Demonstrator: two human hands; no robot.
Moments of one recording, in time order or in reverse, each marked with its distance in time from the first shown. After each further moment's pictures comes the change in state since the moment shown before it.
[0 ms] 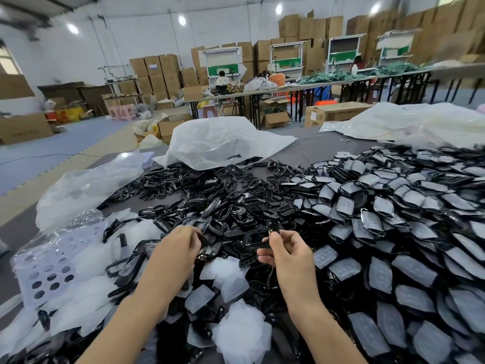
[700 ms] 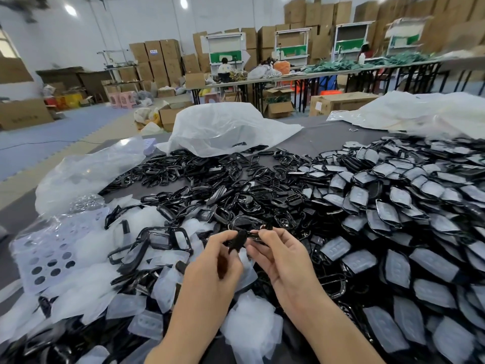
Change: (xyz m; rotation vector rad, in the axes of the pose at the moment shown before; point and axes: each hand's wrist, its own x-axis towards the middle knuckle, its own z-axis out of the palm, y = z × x) left_hand -0.062 0.035 0.026 -0.381 0.046 0.097; right_hand -0.016 -0.013 0.021 0.471 -0.182 0.326
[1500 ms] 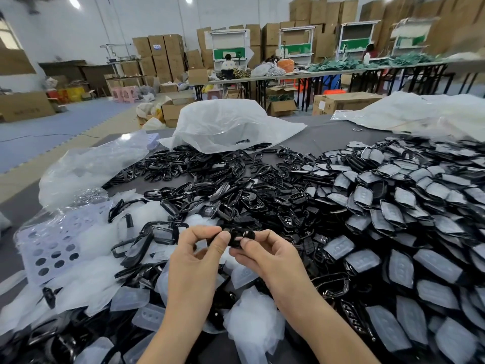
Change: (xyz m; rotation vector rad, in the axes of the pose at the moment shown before) left_hand 0.006 0.006 -0.014 -0.548 0.226 -0.346; right_hand -0.009 0.012 0.004 -0.269 -0.169 -0.021
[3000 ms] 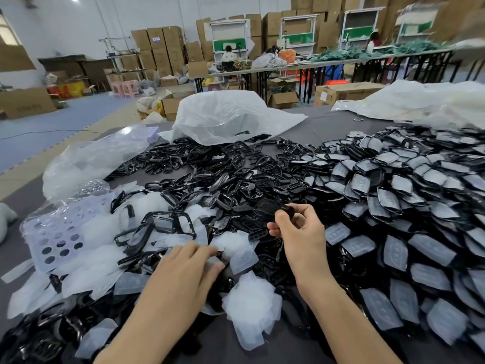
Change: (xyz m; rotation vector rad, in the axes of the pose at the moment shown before) left_hand -0.014 0.005 -0.042 1.194 -0.443 0.336; right_hand 0.011 -0.012 -0.025 -0.304 0.392 -0.270
